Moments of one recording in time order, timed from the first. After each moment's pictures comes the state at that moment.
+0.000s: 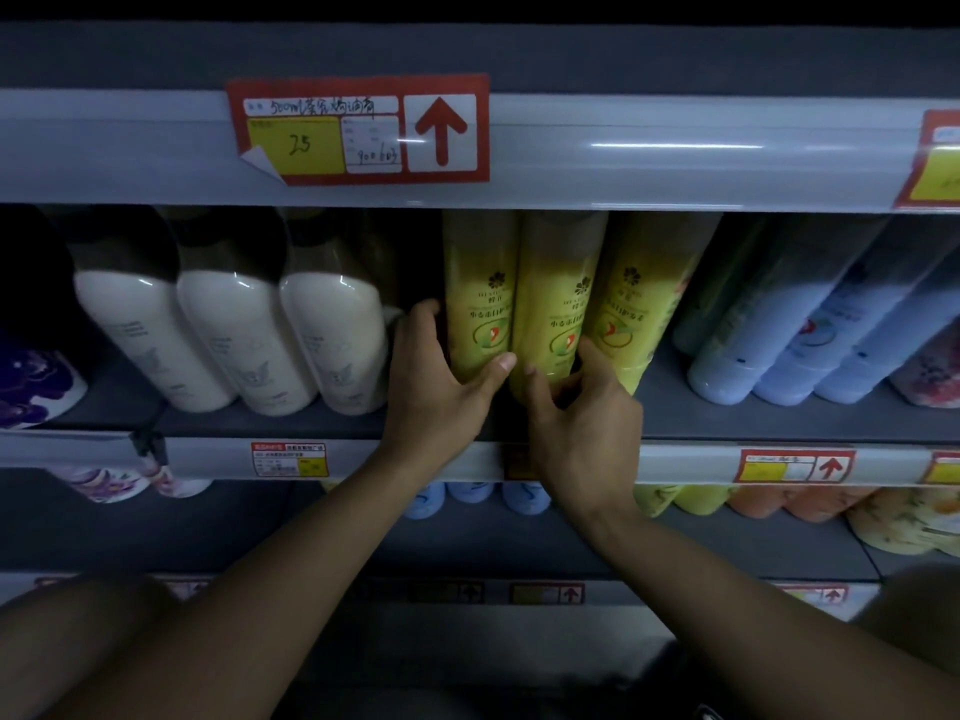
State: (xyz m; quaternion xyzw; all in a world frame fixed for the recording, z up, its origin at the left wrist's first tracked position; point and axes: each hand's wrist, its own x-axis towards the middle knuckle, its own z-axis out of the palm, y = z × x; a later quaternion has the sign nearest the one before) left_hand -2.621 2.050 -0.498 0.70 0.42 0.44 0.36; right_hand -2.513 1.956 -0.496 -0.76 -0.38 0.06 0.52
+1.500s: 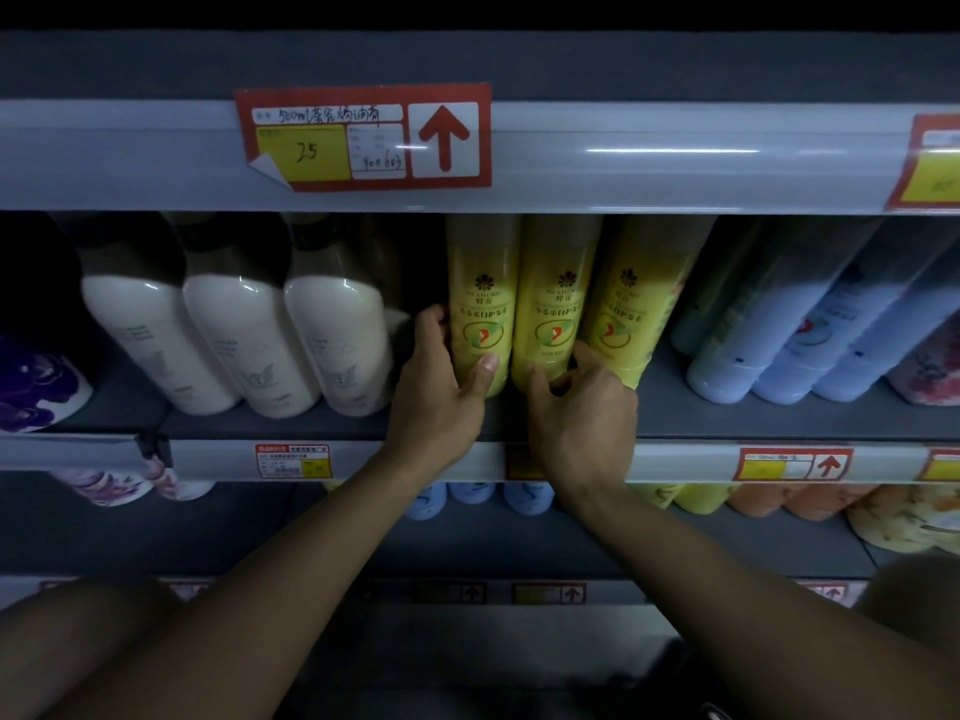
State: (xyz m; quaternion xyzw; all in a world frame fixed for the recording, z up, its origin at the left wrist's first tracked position) left_hand -2.623 2.052 -0.504 0.71 0.41 0.41 0.40; right_hand -2.510 1.973 -0.498 -0.81 -0.35 0.06 0.47
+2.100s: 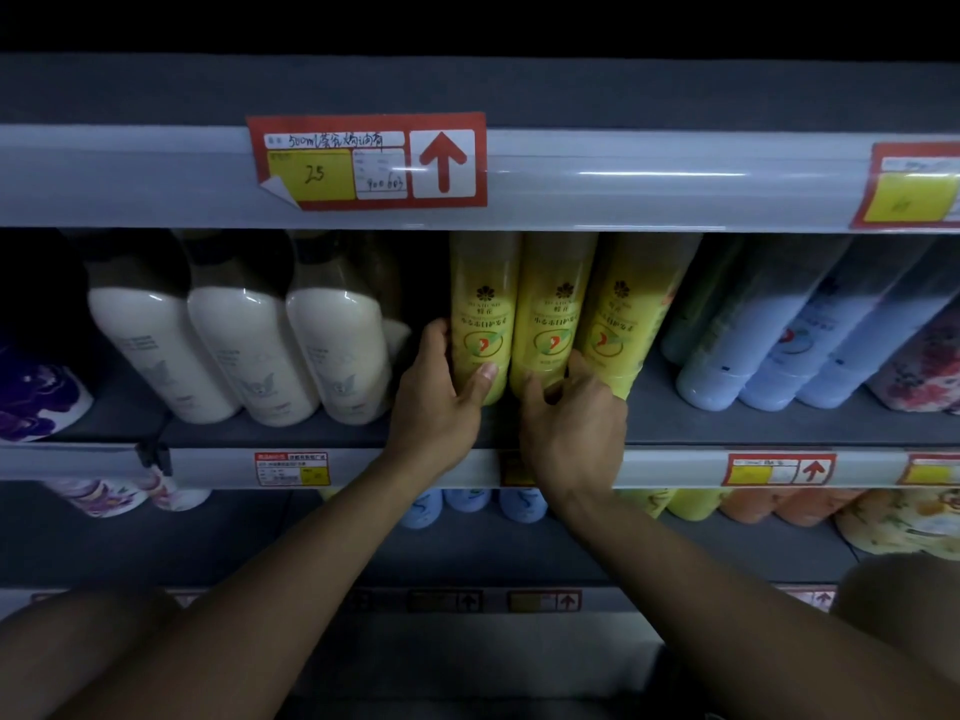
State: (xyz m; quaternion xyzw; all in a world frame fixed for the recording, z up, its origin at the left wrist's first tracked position) left_hand -2.623 2.051 -0.502 0.73 0.42 0.39 0.38; right_hand -2.514 1.974 -0.497 -0.82 -0.33 0.05 0.46
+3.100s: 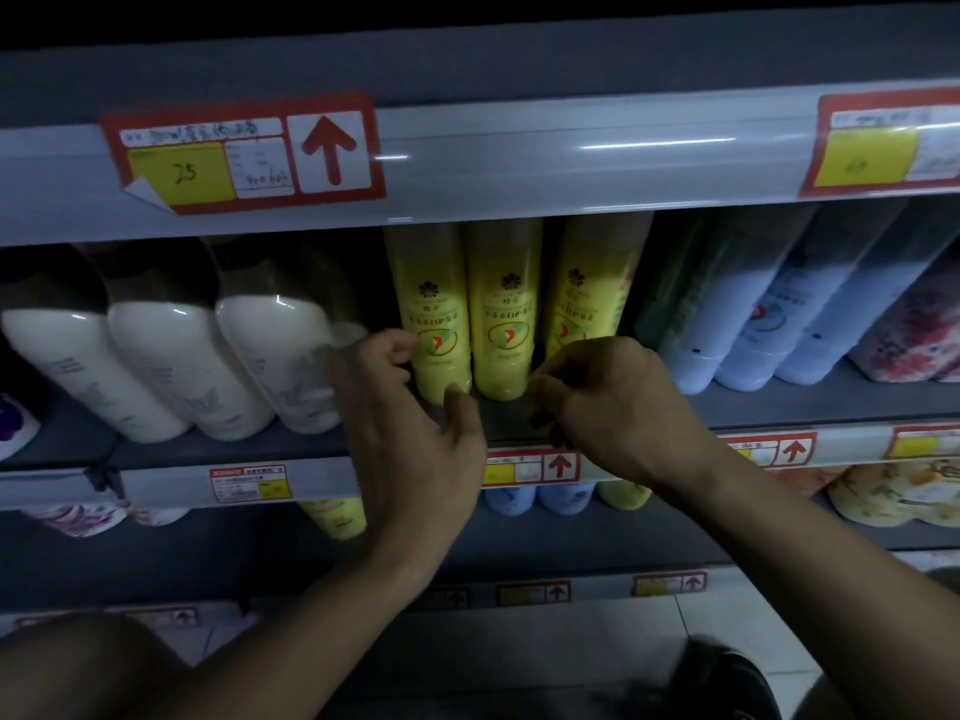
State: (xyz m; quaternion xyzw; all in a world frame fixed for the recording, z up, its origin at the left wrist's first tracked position) left_hand -2.611 1.985 -0.479 0.70 0.45 0.51 0.19; right_hand -2.450 1.928 -0.438 -0.77 -0.49 0.20 0.35
